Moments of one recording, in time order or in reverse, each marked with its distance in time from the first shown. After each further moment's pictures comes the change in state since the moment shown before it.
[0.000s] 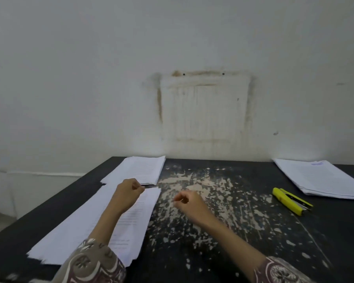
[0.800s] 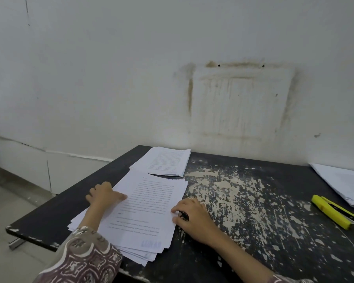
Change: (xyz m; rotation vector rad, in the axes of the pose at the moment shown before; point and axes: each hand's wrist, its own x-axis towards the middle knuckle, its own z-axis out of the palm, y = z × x) left_hand -0.005 -0.110 -0.064 0.316 0.051 -0.558; right_hand -0.009 -0.002 0.072 -0.338 -0.177 -0.235
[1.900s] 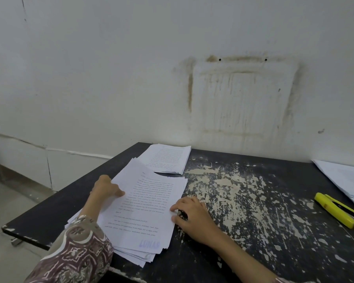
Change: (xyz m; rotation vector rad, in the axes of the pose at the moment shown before) left_hand 0.033 0.001 0.001 -0.315 -0.073 -0.006; right_hand -0.001 -0.002 -0.001 -0.005 -0.002 -0.010
